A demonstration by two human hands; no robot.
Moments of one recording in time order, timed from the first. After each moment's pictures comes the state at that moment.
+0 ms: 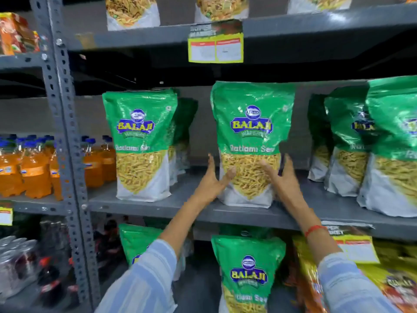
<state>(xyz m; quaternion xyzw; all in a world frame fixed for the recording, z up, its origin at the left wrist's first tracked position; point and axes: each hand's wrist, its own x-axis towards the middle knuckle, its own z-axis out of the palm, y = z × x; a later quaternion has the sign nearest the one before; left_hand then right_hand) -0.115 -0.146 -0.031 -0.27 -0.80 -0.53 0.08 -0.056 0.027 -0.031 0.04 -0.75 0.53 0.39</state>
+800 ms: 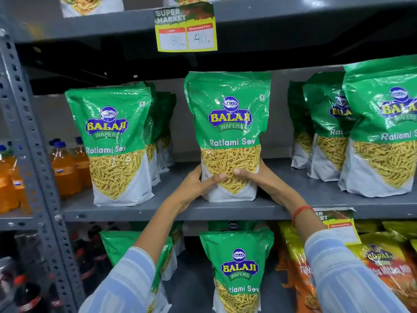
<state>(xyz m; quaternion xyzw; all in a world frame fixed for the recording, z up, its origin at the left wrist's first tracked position) -0.120 -0.156 -0.038 -0.35 -0.73 -0.59 -0.04 -0.073 0.045 -0.033 0.15 -0.77 0.60 0.16</state>
